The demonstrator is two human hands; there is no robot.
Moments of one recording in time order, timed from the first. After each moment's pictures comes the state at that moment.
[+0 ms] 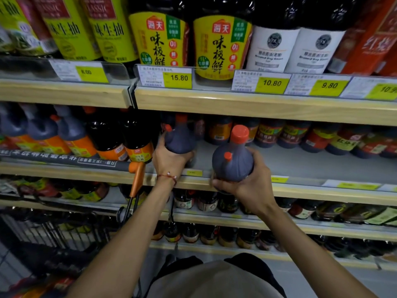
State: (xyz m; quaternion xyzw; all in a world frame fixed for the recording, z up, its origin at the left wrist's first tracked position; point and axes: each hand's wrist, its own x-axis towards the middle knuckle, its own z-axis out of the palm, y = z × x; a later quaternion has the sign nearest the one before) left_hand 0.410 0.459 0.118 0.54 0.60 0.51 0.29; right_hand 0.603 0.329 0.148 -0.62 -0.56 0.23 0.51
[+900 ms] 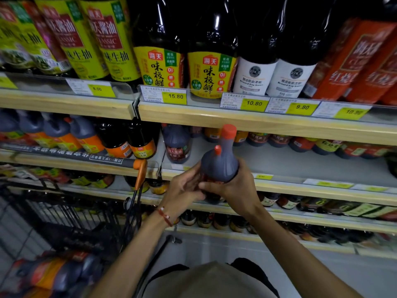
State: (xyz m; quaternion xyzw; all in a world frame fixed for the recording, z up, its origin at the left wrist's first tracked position) left_hand 0.414 0.328 0.188 0.53 0.39 0.36 0.65; right_hand 0.592 0.302 0.198 -0.63 -0.52 0.36 0.45
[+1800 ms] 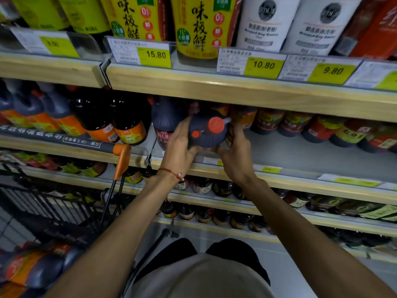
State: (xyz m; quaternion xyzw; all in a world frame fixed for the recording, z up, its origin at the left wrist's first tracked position) left_hand 0.456 0.421 0.137 0.74 0.49 0.42 0.20; right_hand 0.619 0.389 0.133 -0.55 -0.58 0.30 0.52
